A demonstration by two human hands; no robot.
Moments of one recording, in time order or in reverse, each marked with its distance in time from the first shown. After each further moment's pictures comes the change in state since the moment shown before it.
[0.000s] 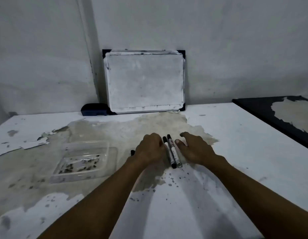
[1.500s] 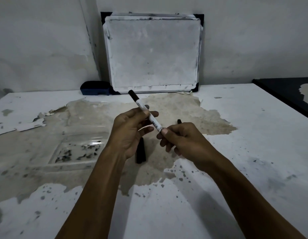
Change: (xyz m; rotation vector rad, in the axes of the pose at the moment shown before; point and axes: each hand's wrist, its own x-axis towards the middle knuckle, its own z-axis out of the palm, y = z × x) left_hand -0.023 -0.029 -0.051 -1.387 0.154 -0.253; right_hand -0.019 -0.059 0.010 0.826 -0.196 -0.104
